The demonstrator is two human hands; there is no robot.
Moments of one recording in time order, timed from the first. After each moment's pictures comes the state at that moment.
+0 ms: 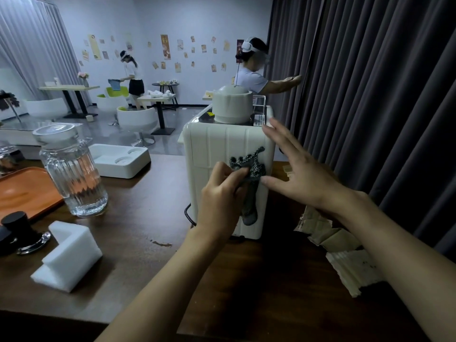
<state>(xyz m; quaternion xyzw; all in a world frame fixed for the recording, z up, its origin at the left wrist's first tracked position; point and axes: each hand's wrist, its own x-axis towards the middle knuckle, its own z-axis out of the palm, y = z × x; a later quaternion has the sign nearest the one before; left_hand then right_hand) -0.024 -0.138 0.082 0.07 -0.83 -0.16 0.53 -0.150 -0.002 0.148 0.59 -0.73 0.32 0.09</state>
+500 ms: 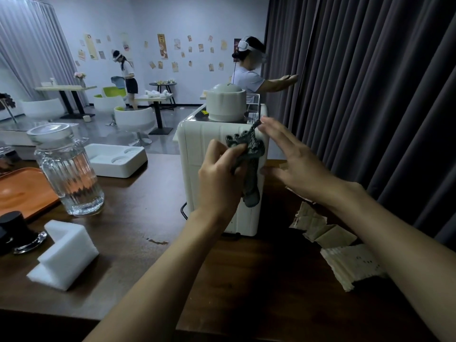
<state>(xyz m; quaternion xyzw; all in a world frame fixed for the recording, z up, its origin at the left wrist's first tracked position) -0.037 -0.129 0.110 0.10 -0.78 -0.19 0.58 -0.165 -0.005 0.148 0.59 -0.73 0.31 0.15</state>
